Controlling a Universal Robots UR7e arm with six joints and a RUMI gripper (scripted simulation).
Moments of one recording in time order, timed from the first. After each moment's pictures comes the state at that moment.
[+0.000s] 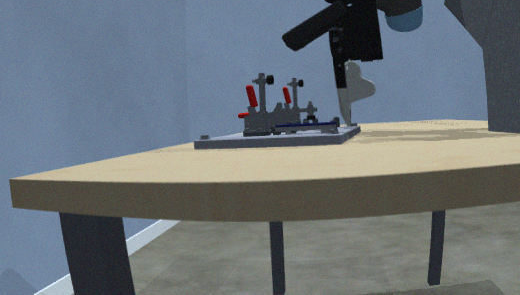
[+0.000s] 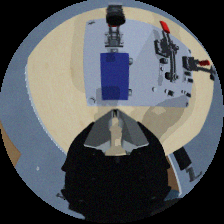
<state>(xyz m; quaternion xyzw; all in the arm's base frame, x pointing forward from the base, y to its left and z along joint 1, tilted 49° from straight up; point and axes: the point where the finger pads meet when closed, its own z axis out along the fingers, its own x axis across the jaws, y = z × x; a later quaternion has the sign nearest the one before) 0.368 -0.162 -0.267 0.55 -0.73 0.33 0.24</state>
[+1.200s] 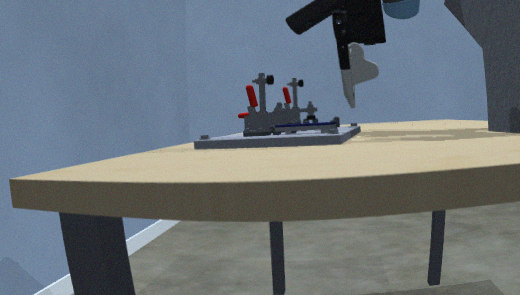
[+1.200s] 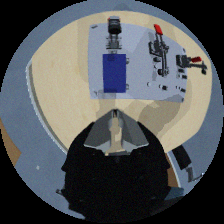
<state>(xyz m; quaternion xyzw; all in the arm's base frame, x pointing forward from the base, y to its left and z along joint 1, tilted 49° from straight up) 0.360 -0.140 -0.250 0.55 -0.72 0.33 0.24</state>
